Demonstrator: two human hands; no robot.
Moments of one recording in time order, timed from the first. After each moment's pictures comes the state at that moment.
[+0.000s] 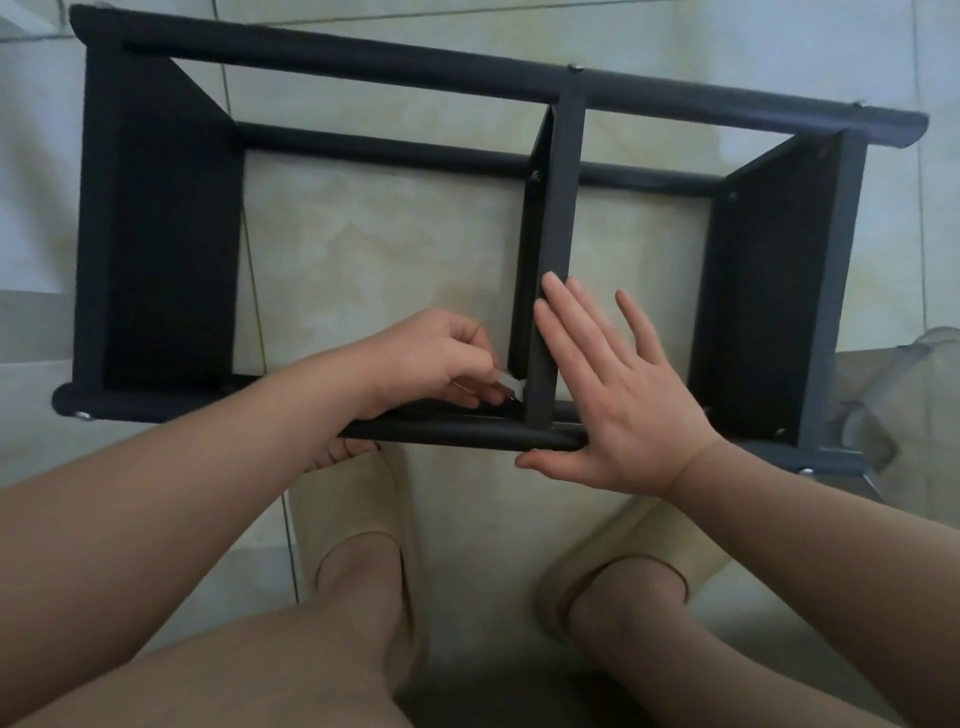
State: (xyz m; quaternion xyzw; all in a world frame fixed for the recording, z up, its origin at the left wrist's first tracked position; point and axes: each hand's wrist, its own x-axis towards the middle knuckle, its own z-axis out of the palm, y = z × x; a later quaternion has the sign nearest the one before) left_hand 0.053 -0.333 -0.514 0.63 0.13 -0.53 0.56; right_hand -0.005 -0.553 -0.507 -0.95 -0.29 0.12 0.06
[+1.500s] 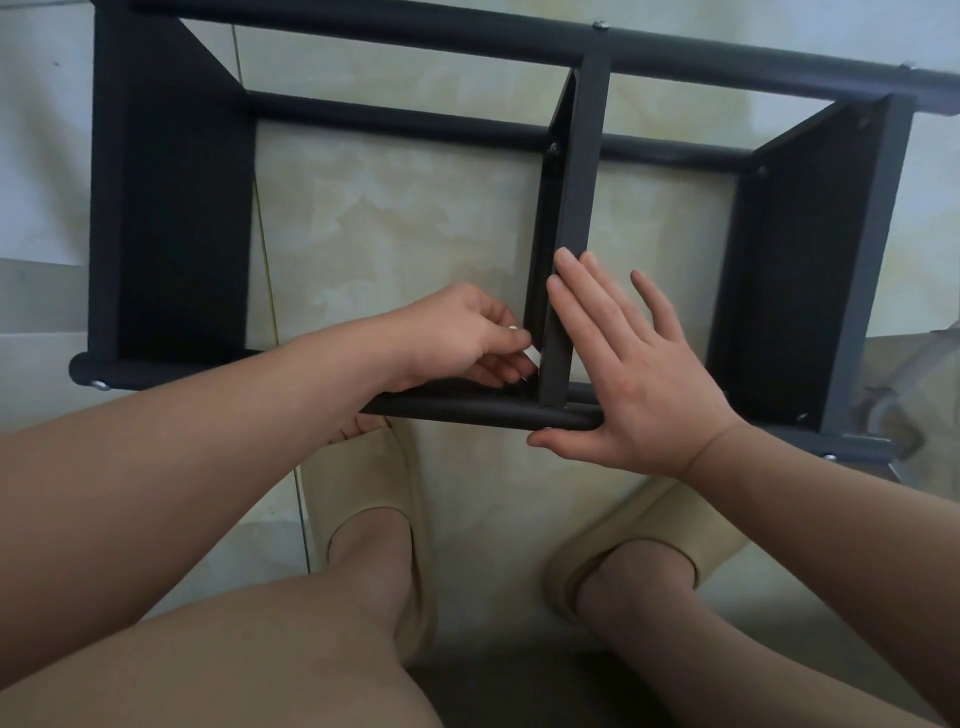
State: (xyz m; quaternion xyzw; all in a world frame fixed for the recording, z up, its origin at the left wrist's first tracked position) left_hand 0.054 -0.345 -0.513 0.63 0.13 -0.54 0.54; right_hand -0.004 -0.554 -0.510 -0.94 -0.28 0.13 0.10
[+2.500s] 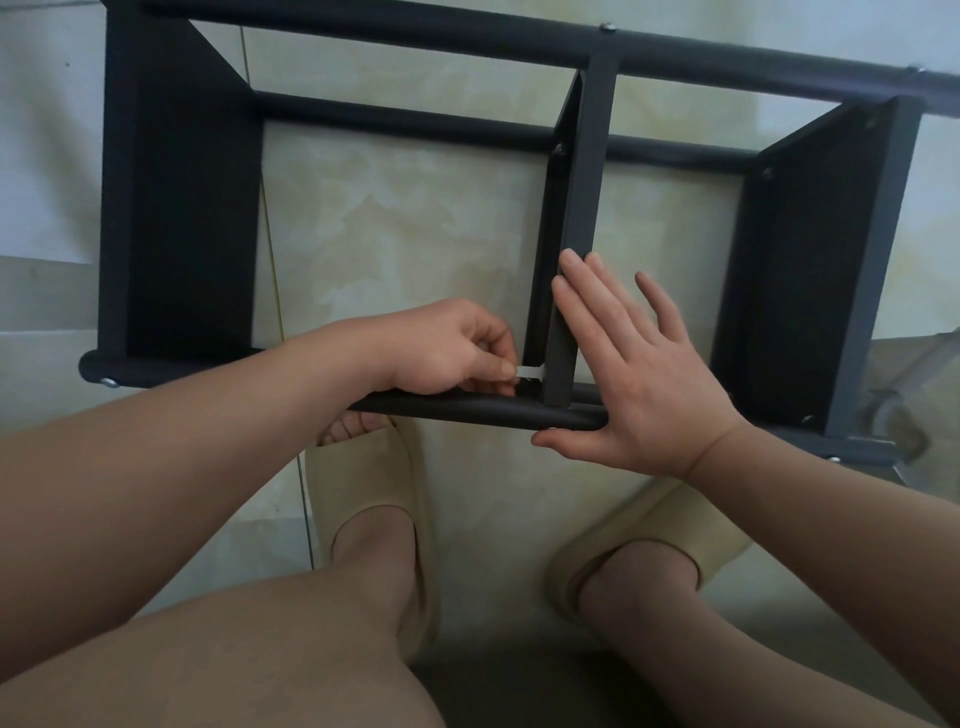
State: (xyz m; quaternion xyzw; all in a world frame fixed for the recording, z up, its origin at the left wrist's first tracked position) left_hand 0.055 -0.326 -0.516 0.70 -0.04 -0.57 0.44; right_hand -0.004 -0.553 -0.509 -0.94 -0.28 0.13 0.11
